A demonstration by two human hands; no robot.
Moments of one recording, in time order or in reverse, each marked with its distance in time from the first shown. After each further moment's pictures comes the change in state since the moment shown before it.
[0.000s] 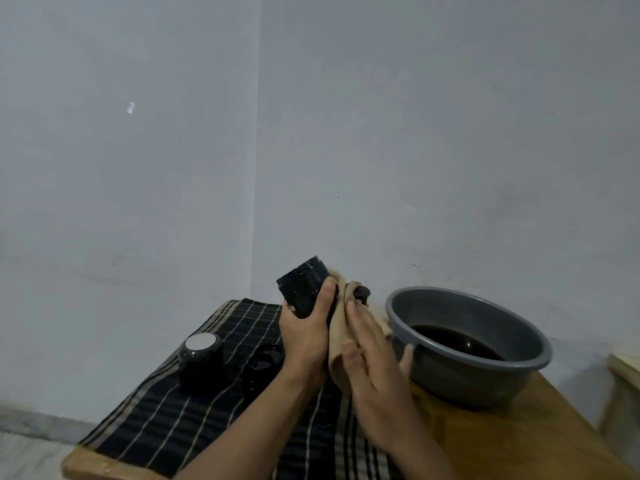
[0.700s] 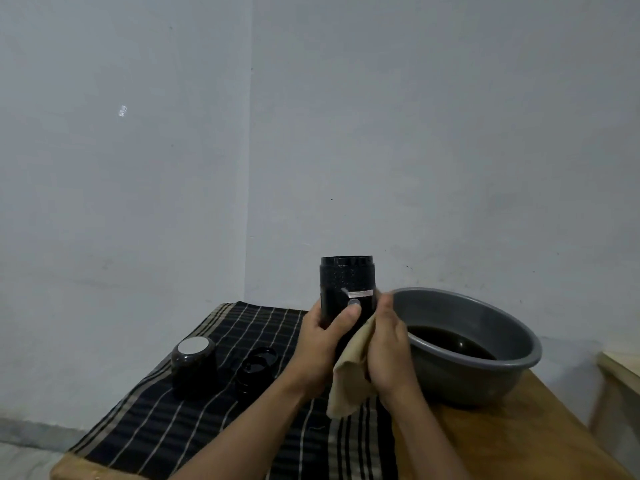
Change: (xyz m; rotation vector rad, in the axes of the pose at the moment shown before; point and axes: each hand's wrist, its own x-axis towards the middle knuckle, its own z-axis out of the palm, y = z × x) left_hand -0.004 -0.012 -0.003 0.000 -0.501 -0.028; right_hand 0.038 0.001 -0.025 0.653 0.219 0.189
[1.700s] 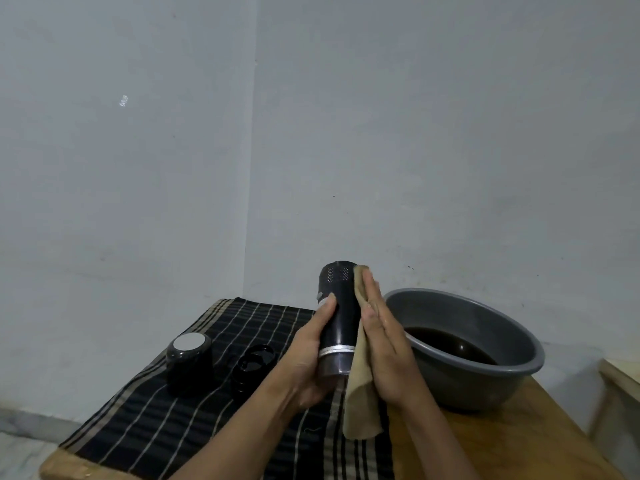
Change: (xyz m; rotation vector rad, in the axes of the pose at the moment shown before) left_hand -0.003 -0.001 -0.004 -0.300 -0.035 -0.378; right_hand 0.011 0.020 -0.010 -0.120 -0.233 -0.246
